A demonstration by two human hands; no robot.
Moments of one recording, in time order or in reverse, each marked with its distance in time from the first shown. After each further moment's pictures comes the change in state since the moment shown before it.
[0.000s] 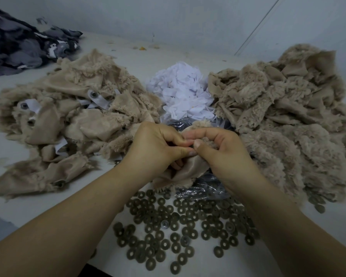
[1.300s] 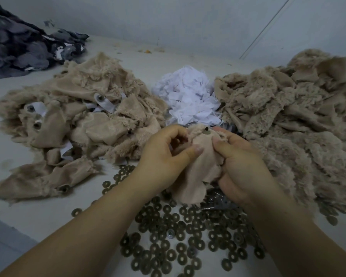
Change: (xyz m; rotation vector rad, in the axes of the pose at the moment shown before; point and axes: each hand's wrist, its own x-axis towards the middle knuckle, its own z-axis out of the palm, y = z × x) left_hand -0.003 -0.015 0.003 0.088 0.070 0.034; right_hand 0.014 0.008 0.002 0.580 0.181 0.355
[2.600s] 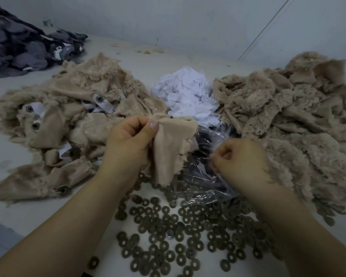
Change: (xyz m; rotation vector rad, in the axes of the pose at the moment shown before) left_hand 0.008 -0.006 -0.034 -0.410 0.242 -0.130; right_hand 0.004 -0.012 -0.023 -1.430 0.216 -0.382
